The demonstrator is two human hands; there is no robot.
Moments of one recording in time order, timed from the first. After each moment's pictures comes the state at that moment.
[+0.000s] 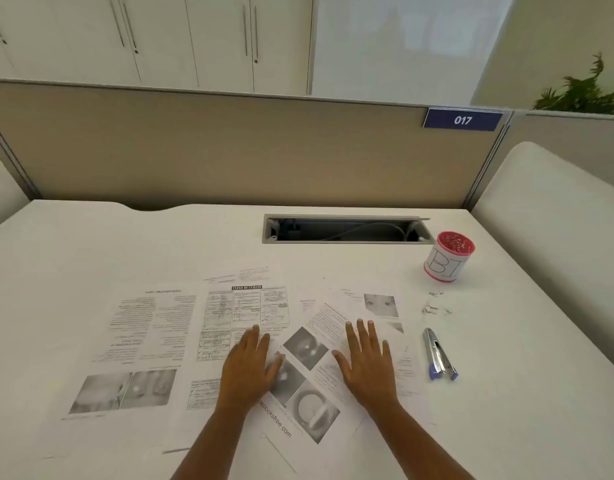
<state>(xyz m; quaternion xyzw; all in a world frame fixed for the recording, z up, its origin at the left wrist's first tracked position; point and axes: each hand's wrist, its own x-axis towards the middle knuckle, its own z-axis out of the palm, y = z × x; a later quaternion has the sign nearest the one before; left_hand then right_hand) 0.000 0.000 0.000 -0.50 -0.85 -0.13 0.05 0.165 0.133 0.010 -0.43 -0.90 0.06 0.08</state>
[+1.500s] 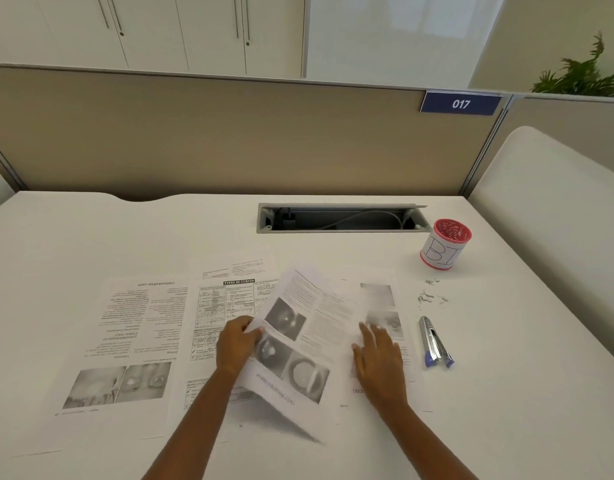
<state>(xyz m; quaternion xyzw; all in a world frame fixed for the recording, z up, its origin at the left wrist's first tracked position) -0.013 0.014 0.033 -0.23 -0.84 -0.43 -0.23 0.191 0.133 0.010 -0.49 -0.86 0.11 0.07</state>
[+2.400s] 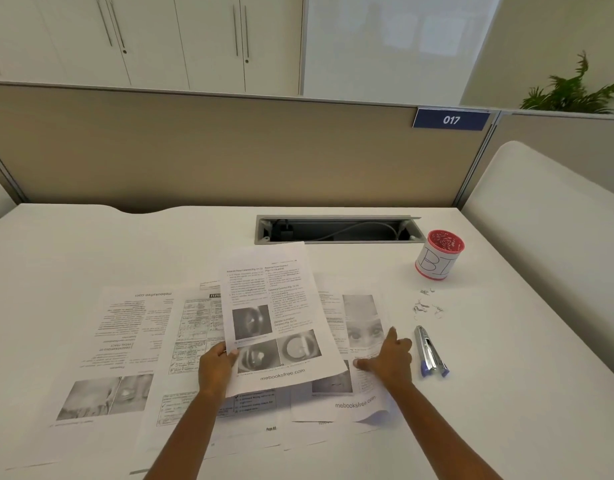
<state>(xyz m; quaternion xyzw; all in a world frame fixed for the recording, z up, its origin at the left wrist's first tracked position) -0.017 -0.009 0.018 -0.06 -0.79 -0.55 -0.27 0.189 0.165 0.043 -0.61 -0.73 0.31 0.03</state>
